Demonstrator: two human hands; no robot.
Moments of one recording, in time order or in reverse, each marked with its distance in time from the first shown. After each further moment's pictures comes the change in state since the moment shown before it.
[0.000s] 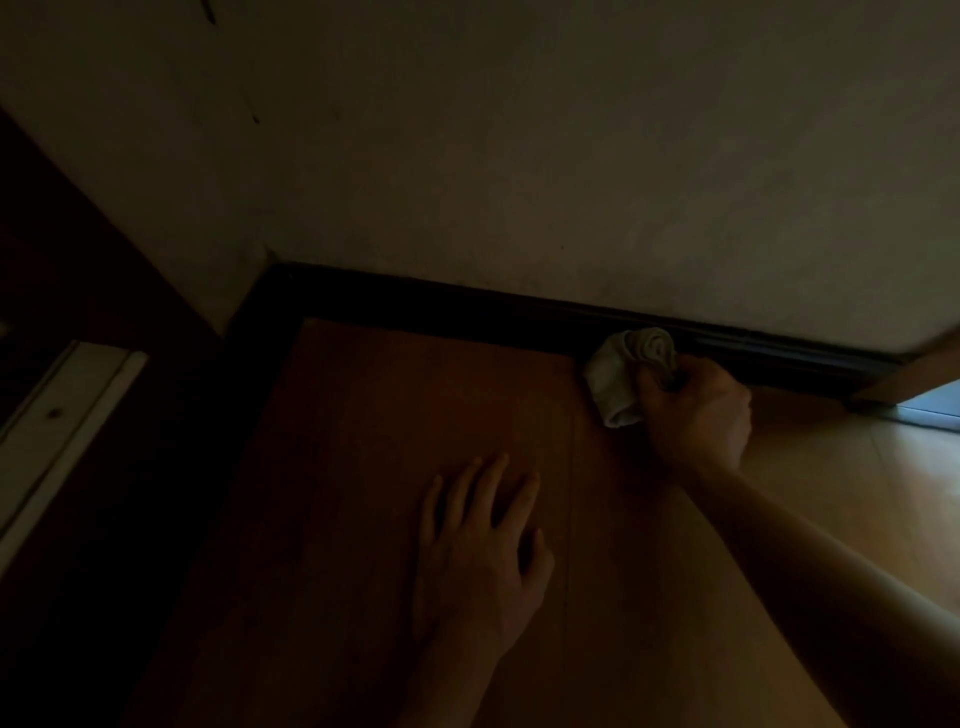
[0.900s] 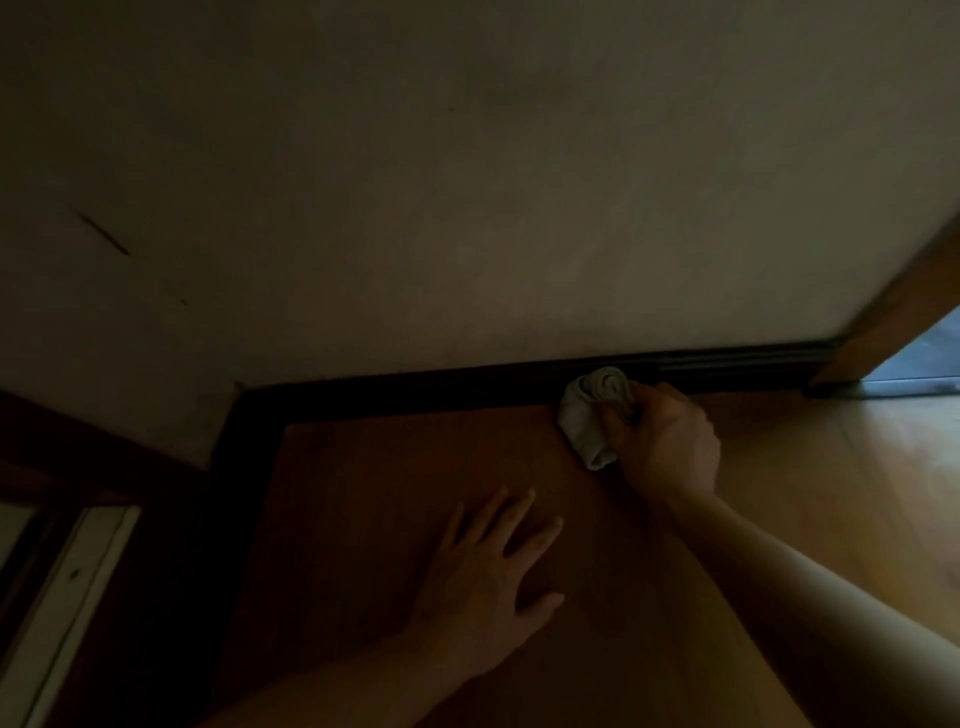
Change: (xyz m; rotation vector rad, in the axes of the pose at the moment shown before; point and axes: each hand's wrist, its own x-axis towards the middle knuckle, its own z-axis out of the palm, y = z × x) left_hand 0.048 0.013 -0.025 0.180 -0.422 0.407; right_hand 0.012 0.028 -0.018 0.013 -0.060 -0.011
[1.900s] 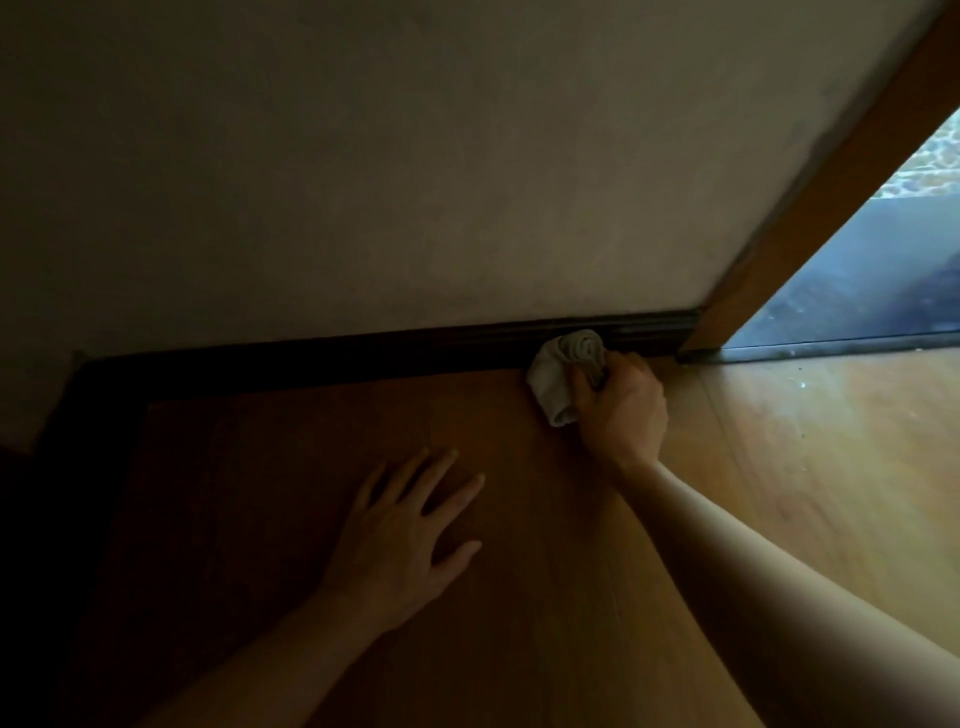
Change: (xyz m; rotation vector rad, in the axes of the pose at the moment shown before) left_hand 0.017 0.016 0.003 0.073 0.110 0.027; right_hand 0.006 0.049 -0.029 -0.009 0.124 0.094
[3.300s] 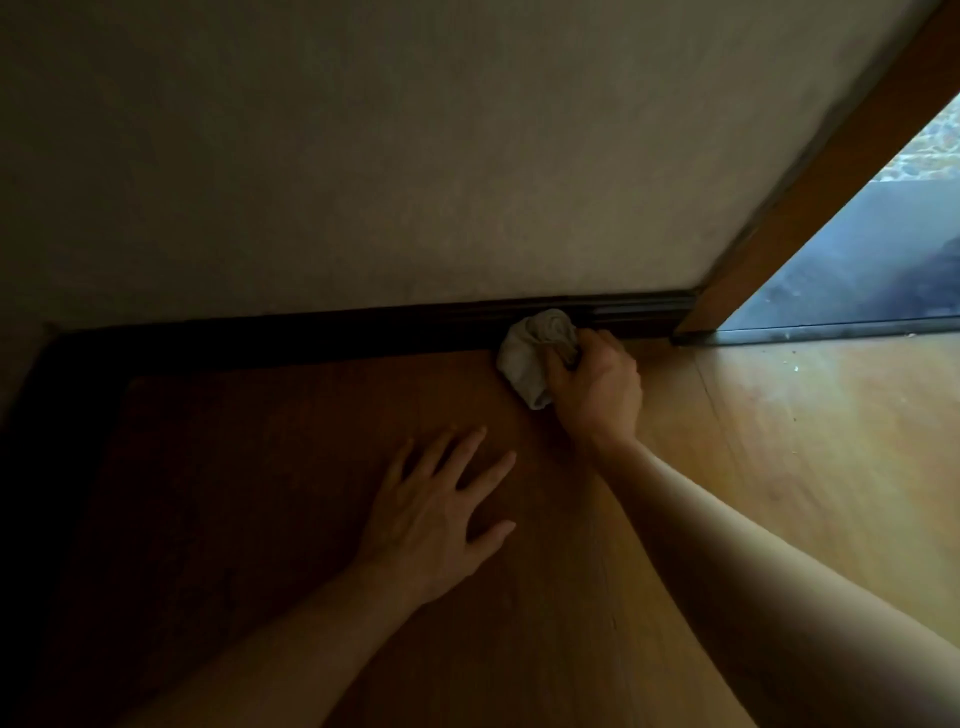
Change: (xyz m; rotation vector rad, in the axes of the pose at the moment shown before) left_hand 0.021 0.034 -0.004 0.029 -0.052 0.036; right_hand -0.003 -0.009 0.008 0.031 -0.010 -0.093
